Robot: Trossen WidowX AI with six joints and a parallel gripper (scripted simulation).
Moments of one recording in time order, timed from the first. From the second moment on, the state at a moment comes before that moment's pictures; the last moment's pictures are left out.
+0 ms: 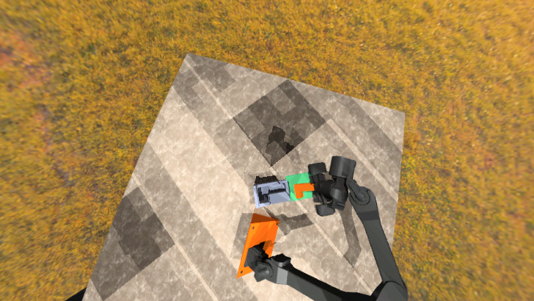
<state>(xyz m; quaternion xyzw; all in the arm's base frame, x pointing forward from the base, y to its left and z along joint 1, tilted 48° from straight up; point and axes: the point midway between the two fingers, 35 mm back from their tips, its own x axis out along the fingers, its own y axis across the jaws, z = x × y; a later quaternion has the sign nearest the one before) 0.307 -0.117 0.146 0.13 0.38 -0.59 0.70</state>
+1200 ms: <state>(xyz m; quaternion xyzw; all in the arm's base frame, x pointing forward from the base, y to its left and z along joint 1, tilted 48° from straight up) 0.309 -0.070 0.186 0.12 0.38 -0.59 0.70</state>
